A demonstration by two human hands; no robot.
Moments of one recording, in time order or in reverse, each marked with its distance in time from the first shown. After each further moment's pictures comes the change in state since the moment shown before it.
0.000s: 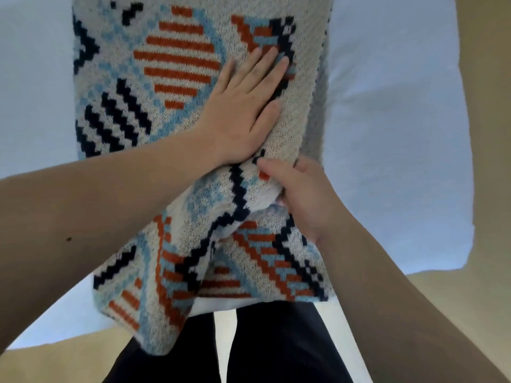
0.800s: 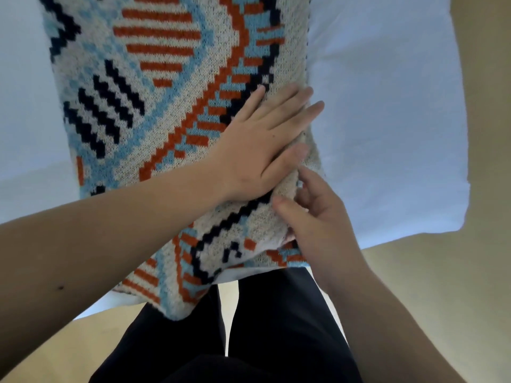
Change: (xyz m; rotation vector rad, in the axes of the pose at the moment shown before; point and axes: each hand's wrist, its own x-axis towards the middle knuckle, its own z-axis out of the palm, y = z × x) left_hand -0.052 0.074 0.021 -0.129 -0.029 0.264; right_hand -0.092 0.040 -0.005 0.040 0.228 -0.005
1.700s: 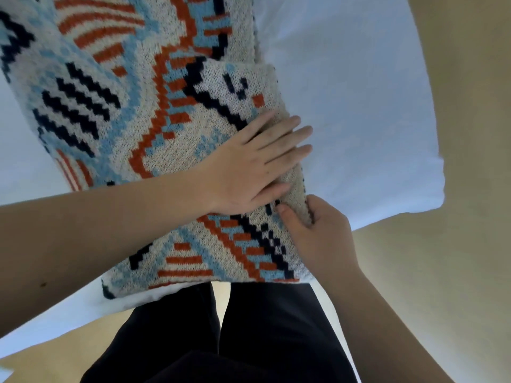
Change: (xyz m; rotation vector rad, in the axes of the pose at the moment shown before) left_hand 0.004 0.020 0.033 0.340 -0.238 0.339; right_hand -0.007 0.041 -0.059 -0.605 0.309 0.055
